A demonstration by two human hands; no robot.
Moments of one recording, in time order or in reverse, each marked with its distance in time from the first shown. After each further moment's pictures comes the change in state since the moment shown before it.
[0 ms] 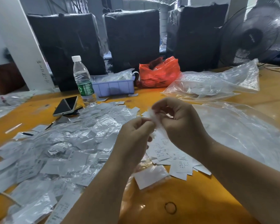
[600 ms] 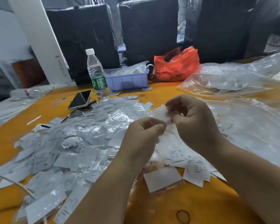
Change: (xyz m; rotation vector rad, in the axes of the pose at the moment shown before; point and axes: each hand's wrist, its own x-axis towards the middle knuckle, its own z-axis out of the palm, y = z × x) left_hand 0.006 -0.006 -0.003 -0.027 0.076 -0.091; right_hand 0.008 0.023 0.013 0.024 0.048 0.091
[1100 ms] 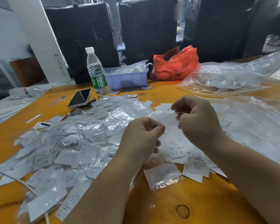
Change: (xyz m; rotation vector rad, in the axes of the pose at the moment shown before) left_hand -0.004 -0.007 -0.002 0.098 0.000 0.009; right_hand -0.003 0.002 -0.006 -0.026 0.024 0.164
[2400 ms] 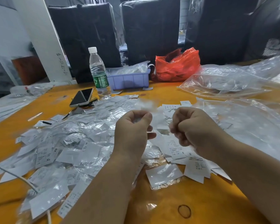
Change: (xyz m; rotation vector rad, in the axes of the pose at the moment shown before) left_hand 0.008 0.000 -0.004 -0.351 0.260 -0.018; right_hand -0.005 -0.008 -0.002 0.269 -0.318 0.410
